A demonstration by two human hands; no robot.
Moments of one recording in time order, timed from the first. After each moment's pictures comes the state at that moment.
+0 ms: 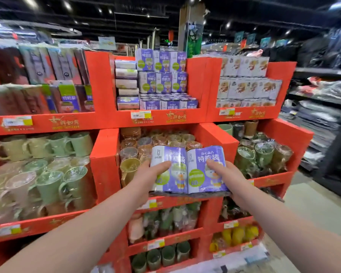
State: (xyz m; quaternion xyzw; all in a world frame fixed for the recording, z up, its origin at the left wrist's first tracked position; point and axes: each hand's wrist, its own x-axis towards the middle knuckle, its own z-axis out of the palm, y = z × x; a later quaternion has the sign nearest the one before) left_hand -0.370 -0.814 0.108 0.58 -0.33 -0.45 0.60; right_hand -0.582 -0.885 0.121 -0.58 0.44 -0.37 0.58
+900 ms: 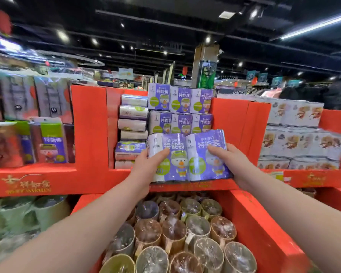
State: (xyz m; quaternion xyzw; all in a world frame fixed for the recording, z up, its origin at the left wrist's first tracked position) left_hand -0.214 -1.075 0.205 0.49 -0.35 -0.35 0.72; right_hand -0.410 -1.178 0.239 -0.68 0.32 -0.41 0.51
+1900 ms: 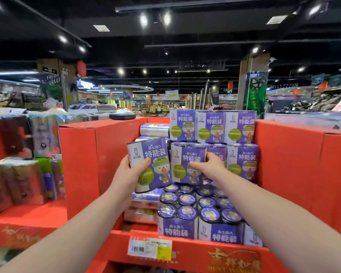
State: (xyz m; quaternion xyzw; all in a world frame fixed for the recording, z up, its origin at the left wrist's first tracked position) left_hand -0.101 -1.169 0.253 0.53 -0.32 -0.16 0.77; right_hand -0.228 -1.364 0.262 -0.75 0.32 -0.35 0.46
